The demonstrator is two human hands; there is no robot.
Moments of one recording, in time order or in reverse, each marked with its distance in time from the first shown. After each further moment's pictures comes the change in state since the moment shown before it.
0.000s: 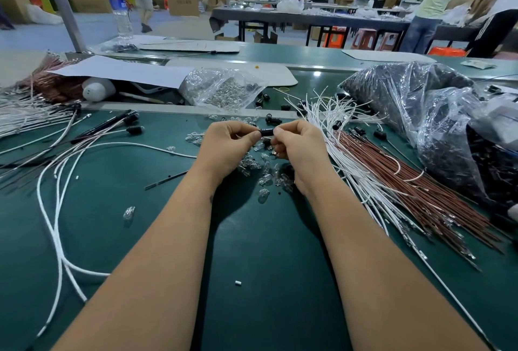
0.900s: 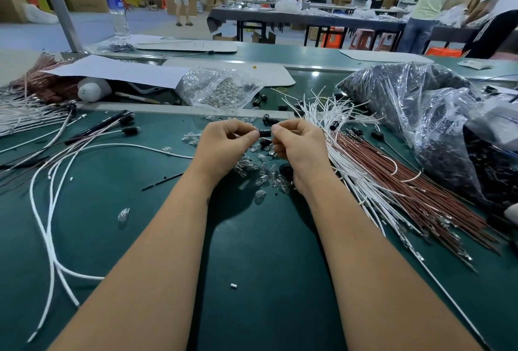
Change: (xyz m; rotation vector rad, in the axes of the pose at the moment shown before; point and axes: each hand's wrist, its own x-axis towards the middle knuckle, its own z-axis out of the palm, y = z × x) left_hand -0.003 0.004 0.000 0.004 0.010 0.013; right_hand 0.005 0.003 -0.002 0.093 0.014 -0.042
